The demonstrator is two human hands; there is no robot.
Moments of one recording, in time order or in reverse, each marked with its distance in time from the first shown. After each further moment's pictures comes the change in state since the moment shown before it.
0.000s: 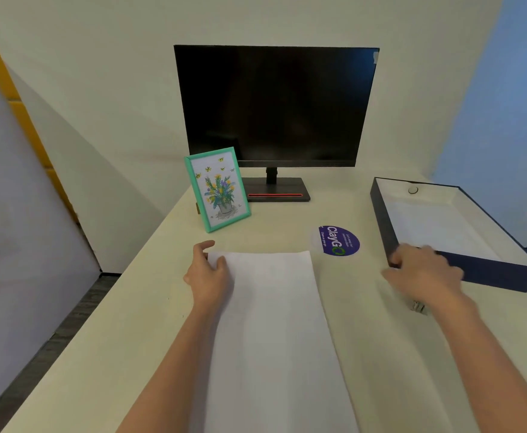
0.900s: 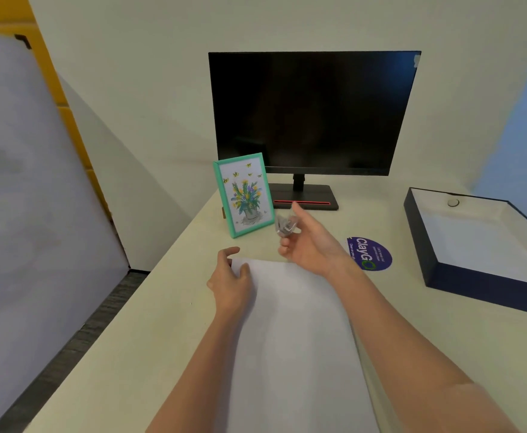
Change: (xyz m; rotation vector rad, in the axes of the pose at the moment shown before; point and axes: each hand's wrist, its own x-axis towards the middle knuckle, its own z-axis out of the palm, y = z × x) left_hand 0.006 -0.006 0.002 0.034 0.033 0.033; right_hand 0.025 -0.185 0.031 1.742 -0.950 -0.271
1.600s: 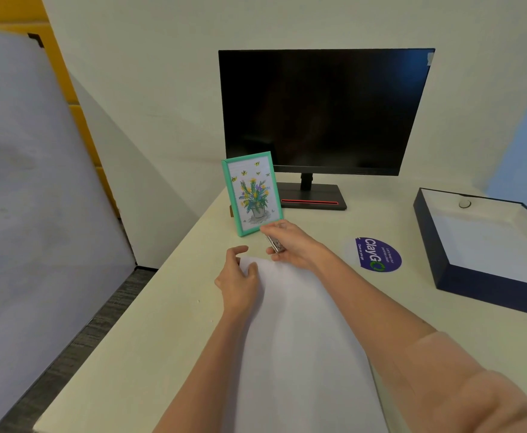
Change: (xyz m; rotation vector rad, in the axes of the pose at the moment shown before) left_hand -0.001 0.006 -0.003 -0.002 0.002 0.051; right_hand 0.052 0.023 0.021 -0.524 0.129 0.057
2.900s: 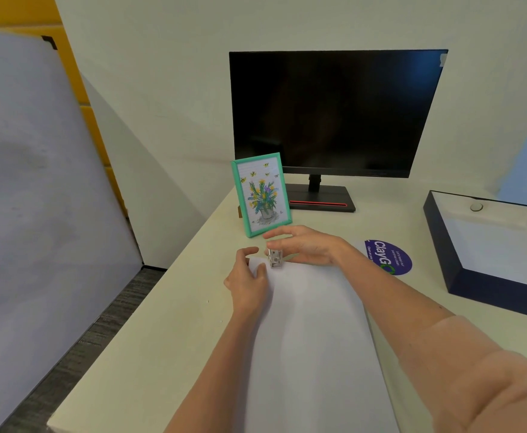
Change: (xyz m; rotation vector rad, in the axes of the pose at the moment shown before) left_hand -0.002 0.002 -0.001 -0.002 0.003 0.005; right_hand 0.010 0.001 -0.028 -0.261 -0.339 -0.019
